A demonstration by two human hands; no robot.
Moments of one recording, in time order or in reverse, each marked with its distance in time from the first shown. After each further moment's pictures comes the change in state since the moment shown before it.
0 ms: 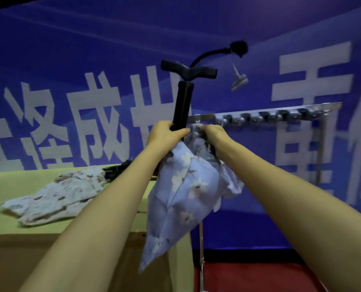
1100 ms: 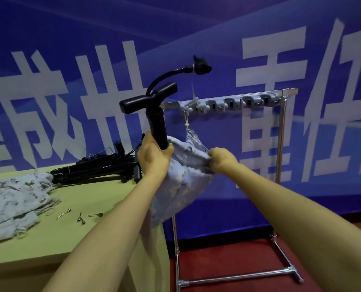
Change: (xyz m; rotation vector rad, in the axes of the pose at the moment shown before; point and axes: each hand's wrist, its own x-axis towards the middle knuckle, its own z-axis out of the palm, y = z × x) left_hand -0.009 -0.018 0.122 0.005 0.222 -0.094; right_hand 0.034 0.101 -0.108 -1.270 -0.002 0.009
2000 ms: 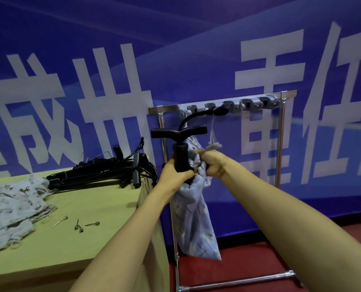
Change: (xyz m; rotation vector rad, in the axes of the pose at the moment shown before) left_hand -0.026 -0.011 0.022 -0.324 -0.544 -0.099; right_hand 0.006 -0.032 -0.002 1.532 -0.291 0.202
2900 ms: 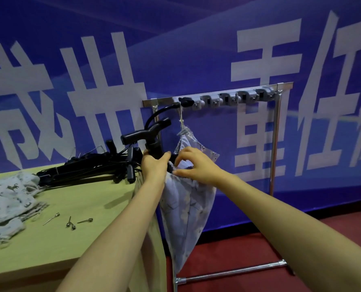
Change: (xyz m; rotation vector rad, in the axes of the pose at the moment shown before) left_hand 0.028 -0.016 -0.003 -0.255 0.451 -0.115; right_hand -0.012 0.034 -0.011 -1.152 -0.119 -0.712
